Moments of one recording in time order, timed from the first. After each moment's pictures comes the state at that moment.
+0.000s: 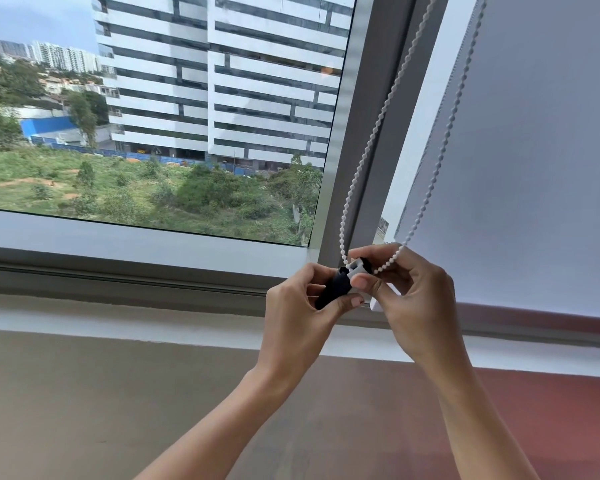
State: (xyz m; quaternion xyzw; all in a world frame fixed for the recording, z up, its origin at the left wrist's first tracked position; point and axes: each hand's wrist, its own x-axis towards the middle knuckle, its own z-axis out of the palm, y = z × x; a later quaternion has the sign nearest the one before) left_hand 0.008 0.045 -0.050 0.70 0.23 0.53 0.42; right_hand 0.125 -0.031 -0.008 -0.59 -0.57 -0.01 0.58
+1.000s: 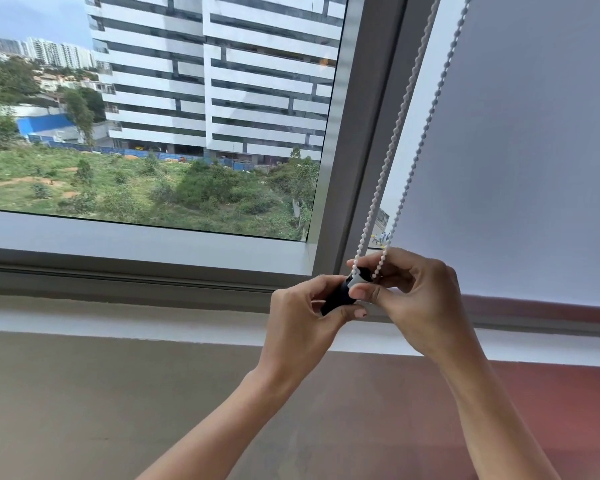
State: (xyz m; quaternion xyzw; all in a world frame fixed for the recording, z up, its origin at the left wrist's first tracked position) left_hand 0.014 0.047 -0.061 0.72 0.18 0.51 0.43; right_hand 0.139 -0.034 -0.008 -0.62 -0.58 0.01 0.53
